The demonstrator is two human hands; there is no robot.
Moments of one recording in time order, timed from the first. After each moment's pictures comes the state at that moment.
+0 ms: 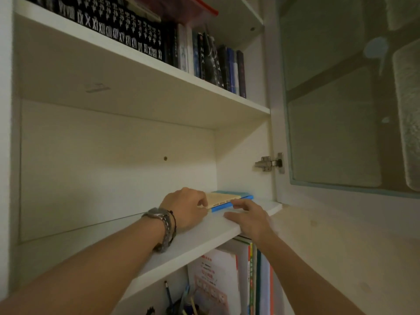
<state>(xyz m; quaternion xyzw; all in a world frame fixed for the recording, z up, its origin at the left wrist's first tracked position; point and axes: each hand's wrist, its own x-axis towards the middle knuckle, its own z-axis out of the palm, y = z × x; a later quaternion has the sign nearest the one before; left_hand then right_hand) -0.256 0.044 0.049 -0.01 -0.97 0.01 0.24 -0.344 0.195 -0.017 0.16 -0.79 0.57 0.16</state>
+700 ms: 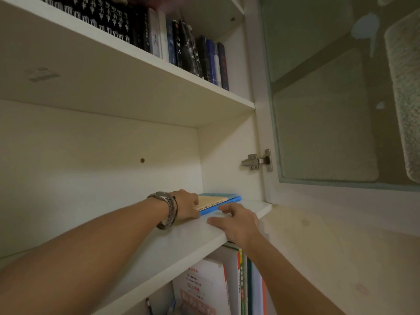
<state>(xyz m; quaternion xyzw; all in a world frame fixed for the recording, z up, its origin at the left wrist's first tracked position) -0.357 0.044 0.060 0.00 -0.99 0.10 0.07 -0.357 0.199 -0.016 0.16 -0.83 0.51 0.17</state>
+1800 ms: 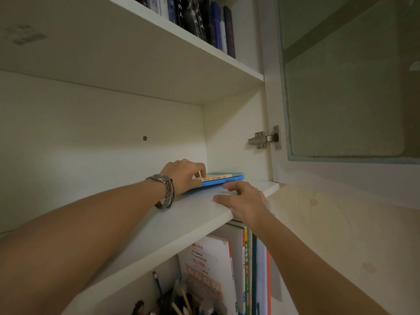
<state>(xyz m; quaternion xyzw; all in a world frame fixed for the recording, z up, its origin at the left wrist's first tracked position) -0.366 0.026 0.058 -0.08 -0.96 0.11 0.24 -0.356 0.200 -0.017 0.17 -0.81 0.54 0.16</state>
